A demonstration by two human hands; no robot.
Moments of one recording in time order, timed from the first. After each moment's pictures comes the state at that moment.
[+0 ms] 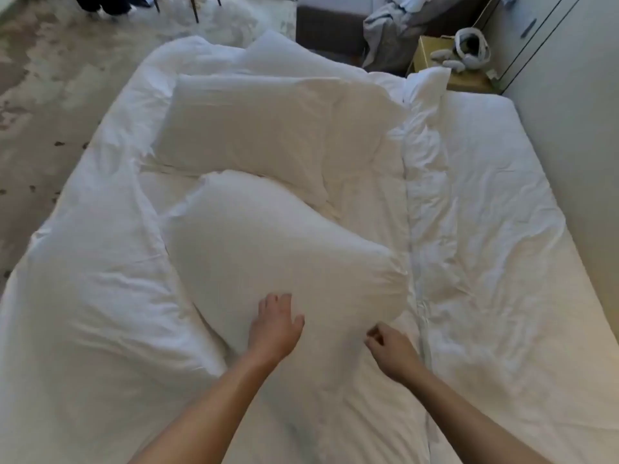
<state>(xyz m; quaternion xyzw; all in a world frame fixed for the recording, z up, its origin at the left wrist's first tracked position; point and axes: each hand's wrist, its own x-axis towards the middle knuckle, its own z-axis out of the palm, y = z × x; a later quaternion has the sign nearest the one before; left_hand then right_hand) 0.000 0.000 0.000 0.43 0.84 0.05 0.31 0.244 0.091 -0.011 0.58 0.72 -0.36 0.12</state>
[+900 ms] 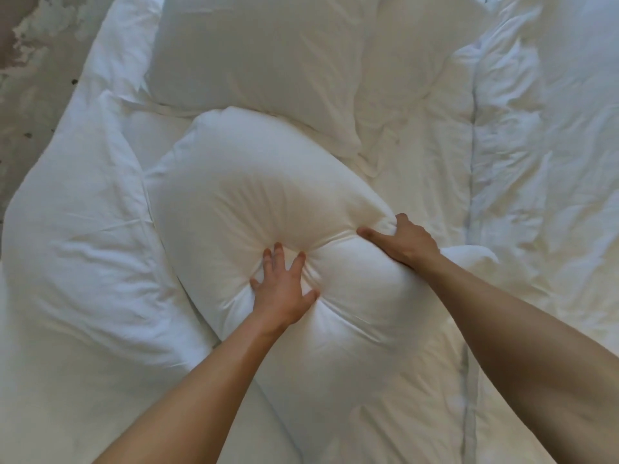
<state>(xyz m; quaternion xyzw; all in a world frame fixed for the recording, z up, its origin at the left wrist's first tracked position) -0.023 0.069 -0.104 0.42 0.86 -0.04 0.31 0.141 0.296 -0.110 0.59 0.73 -0.33 0.14</state>
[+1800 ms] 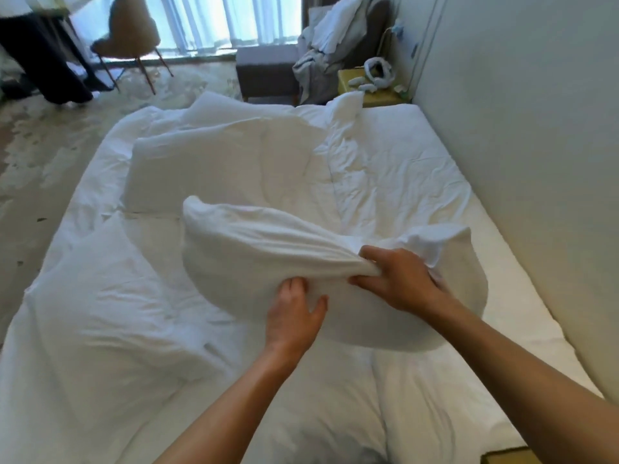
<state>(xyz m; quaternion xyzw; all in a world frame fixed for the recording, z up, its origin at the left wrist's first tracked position) 0.225 -0.037 0.162 0.53 0.80 0.24 0.16 0.422 0.074 0.244 0.43 0.87 -0.21 -0.11</state>
